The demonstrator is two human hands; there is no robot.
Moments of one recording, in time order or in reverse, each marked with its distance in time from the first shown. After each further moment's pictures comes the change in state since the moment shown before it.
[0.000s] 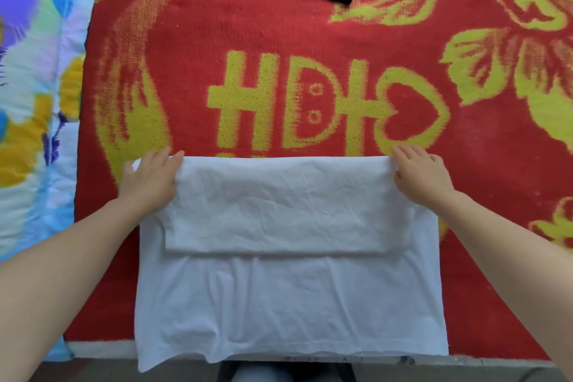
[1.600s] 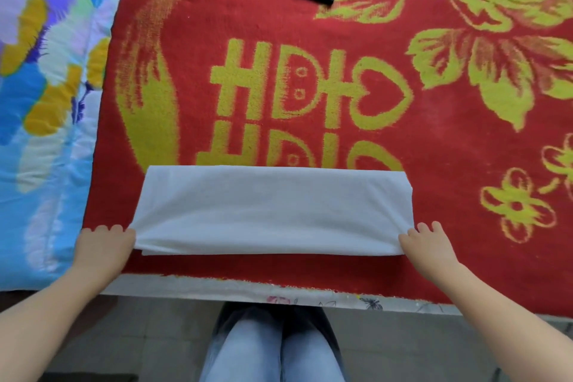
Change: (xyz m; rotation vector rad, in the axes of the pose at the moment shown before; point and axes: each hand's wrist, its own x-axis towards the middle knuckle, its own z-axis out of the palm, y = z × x) left_hand -0.186 -0.032 0.085 0.360 0.079 0.037; right_hand -0.187 0.041 0.090 -0.336 0.041 -0.285
